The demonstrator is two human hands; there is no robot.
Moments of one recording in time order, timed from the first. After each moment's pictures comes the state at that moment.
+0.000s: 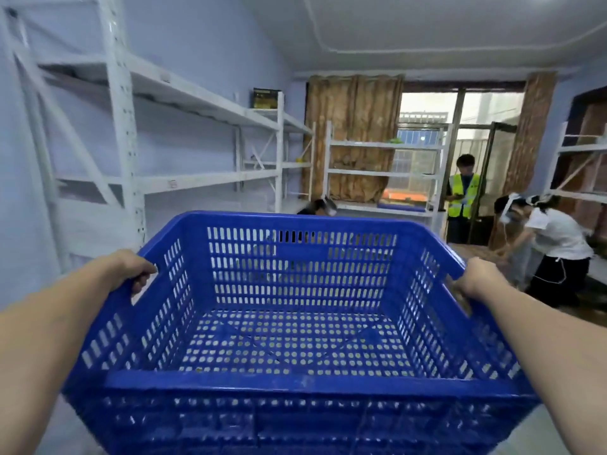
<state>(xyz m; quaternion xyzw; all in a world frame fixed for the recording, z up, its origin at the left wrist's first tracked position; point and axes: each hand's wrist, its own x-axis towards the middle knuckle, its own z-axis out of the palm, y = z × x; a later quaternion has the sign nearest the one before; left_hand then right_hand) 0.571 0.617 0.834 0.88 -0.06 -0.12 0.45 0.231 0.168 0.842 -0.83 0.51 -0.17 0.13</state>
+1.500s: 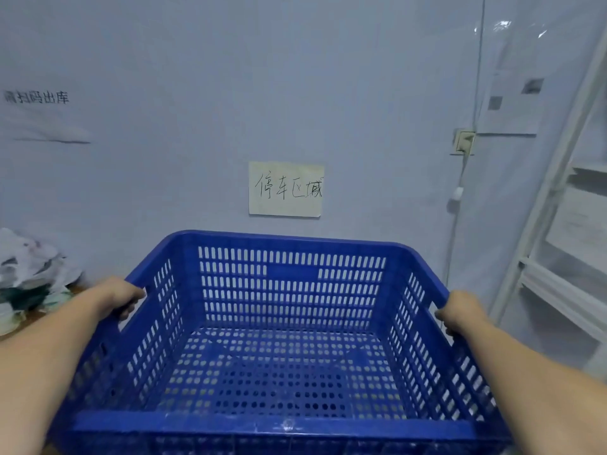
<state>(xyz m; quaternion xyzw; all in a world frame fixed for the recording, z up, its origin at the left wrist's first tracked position) 0.149 1.273 0.754 0.70 0.57 0.15 0.41 0.526 0.872 0.721 -0.96 -0.08 0.05 0.26</state>
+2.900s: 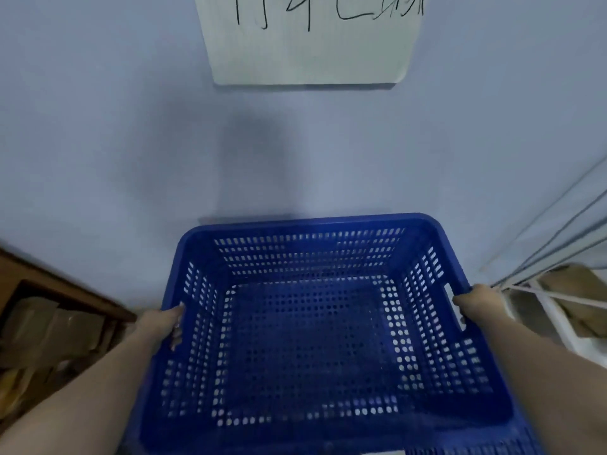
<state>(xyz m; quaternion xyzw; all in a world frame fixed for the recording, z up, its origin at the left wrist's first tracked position) 0.381 1.534 0.440 0.55 0.66 -0.01 0.51 0.719 1.131 0.461 -0.96 0.07 0.24 0.16</state>
